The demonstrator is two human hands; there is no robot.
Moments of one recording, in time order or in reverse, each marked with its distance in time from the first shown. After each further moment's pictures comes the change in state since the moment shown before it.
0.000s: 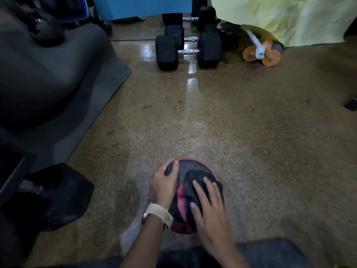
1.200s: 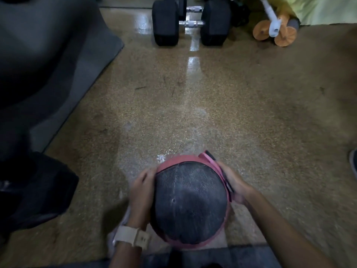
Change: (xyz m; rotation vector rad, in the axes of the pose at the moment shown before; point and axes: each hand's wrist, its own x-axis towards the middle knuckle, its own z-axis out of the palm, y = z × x) left_hand 0.006 -0.035 -0.016 -0.252 -0.008 -0.223; right_hand 0.123 0.066 -0.014 1.019 -0.521 0.811
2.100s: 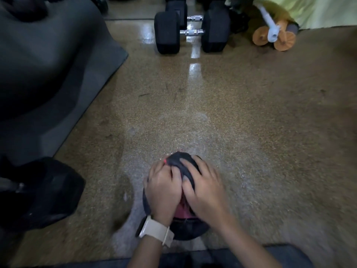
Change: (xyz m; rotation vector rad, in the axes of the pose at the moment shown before) left_hand -0.032 0.038 0.036 0.601 0.064 0.464; right_hand -0.036 0.019 0.066 -1.058 0.409 -0.892
